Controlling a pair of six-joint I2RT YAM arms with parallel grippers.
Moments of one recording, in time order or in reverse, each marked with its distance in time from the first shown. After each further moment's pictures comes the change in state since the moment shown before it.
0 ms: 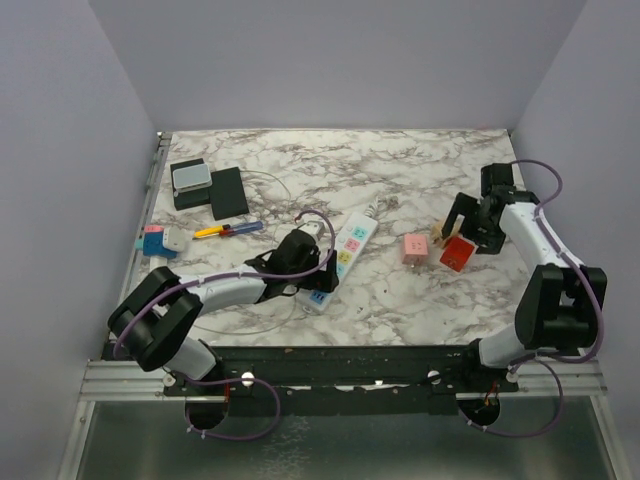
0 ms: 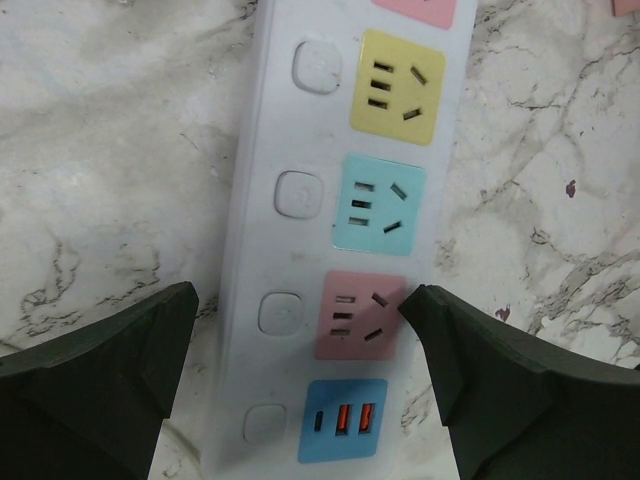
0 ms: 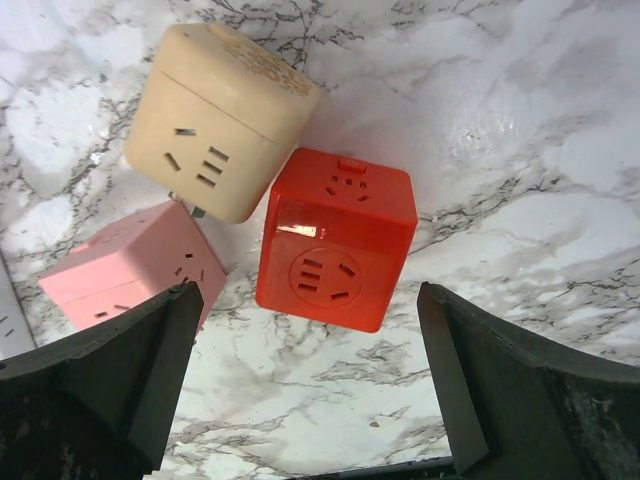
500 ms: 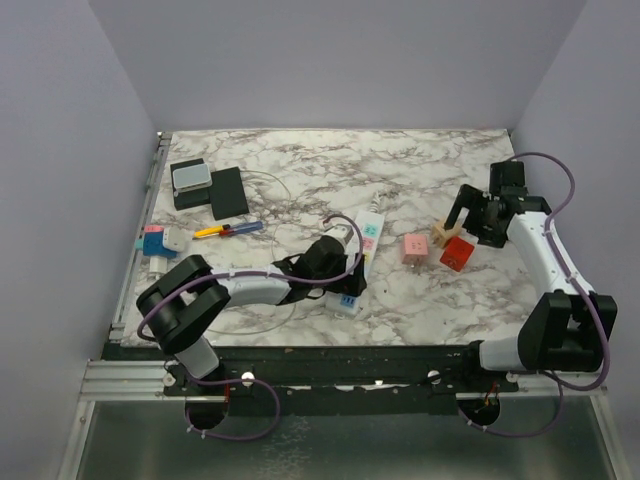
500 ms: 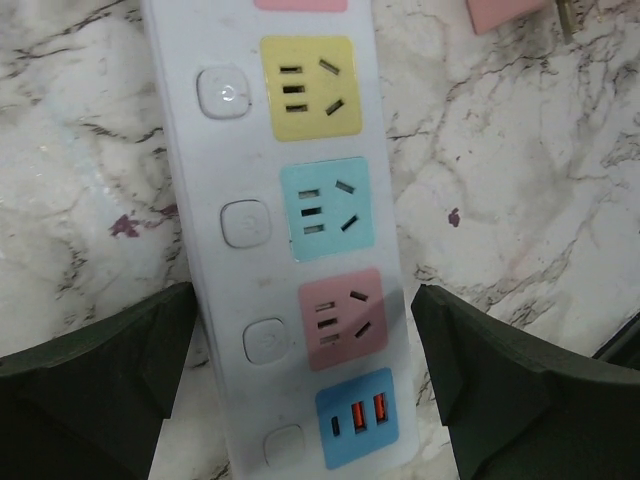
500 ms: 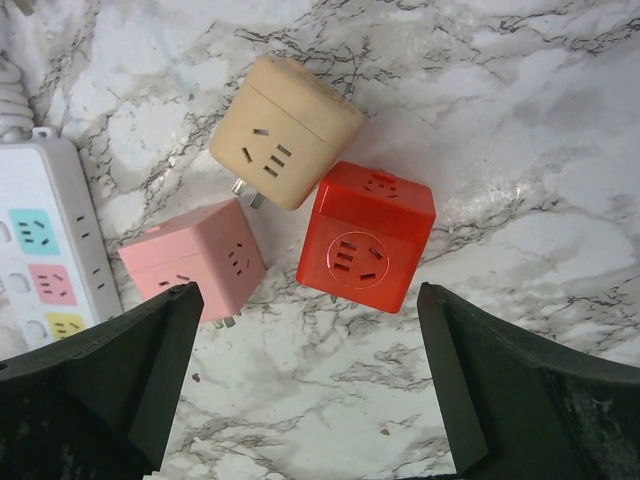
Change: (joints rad) left arm -0.138 0.137 0.081 0.122 -0.027 -0.085; right arm 0.000 -0.140 -0.006 0.039 -0.032 -0.020
